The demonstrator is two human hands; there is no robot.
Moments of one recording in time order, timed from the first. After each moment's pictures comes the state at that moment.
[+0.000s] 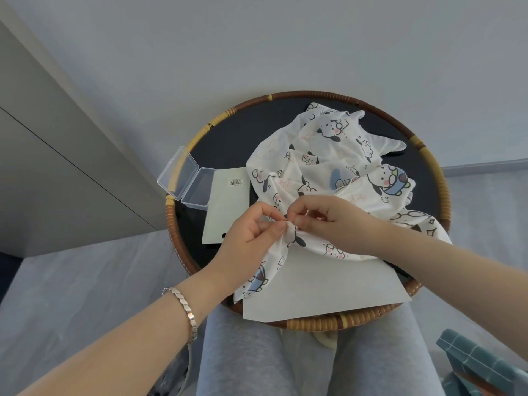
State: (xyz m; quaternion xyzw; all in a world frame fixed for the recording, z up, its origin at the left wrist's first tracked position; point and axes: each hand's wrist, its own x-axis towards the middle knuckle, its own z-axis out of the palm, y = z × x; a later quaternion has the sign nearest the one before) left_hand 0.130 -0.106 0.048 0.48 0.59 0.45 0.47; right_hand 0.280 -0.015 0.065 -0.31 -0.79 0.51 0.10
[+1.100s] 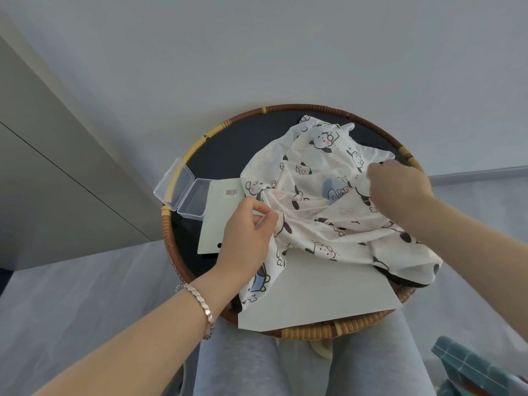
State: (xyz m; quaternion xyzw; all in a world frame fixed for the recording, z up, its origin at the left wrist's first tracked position) left_hand 0.142 -0.083 0.052 0.44 0.72 0.44 0.32; right_hand 0.331 0.060 0.065 -0.58 -0.81 -0.04 -0.10
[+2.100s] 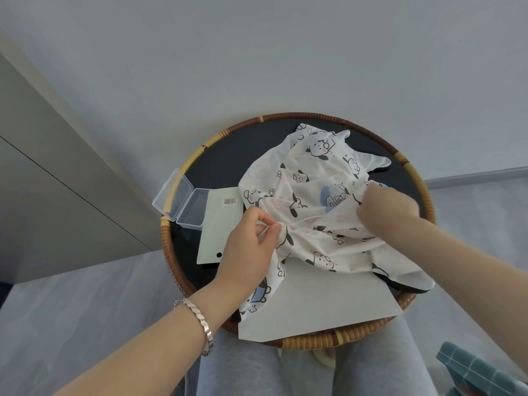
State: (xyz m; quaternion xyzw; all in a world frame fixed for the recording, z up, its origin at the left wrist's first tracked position) left_hand 0.145 -0.087 0.055 0.50 0.70 0.41 0.30; right_hand 0.322 0.046 0.052 -0.69 -0.72 0.11 -0.06
